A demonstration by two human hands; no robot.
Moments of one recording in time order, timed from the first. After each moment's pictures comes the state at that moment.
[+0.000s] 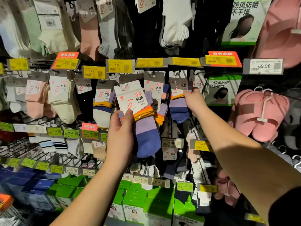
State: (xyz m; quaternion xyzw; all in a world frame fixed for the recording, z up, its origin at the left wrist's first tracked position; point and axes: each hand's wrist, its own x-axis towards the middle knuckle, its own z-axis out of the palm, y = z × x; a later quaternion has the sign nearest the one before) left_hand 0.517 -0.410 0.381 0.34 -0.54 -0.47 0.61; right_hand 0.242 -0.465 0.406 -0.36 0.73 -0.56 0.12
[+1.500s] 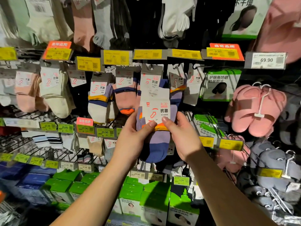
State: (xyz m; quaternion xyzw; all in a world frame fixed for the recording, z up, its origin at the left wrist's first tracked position) left_hand 0.504 -0.410 0.355 0.27 -0.62 -0.55 0.49; right_hand 0.366 -0.362 0.351 -0.41 0.46 -0.71 0.35
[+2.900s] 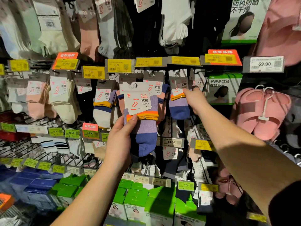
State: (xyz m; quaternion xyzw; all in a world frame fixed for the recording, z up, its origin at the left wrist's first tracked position) left_hand 0.520 -0.413 0.372 0.26 -0.47 -0.63 0.55; right_hand 0.237 -0.465 0.411 -0.37 0.73 -0.56 0.13
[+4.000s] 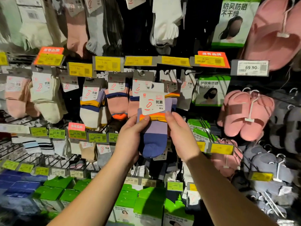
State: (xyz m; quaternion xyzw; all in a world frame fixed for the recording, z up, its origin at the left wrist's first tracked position) left_hand 0.468 -0.409 0.368 0.24 -0.48 -0.70 0.48; right_hand 0.331 -0.365 0.353 -0.44 0.53 -0.66 0.30
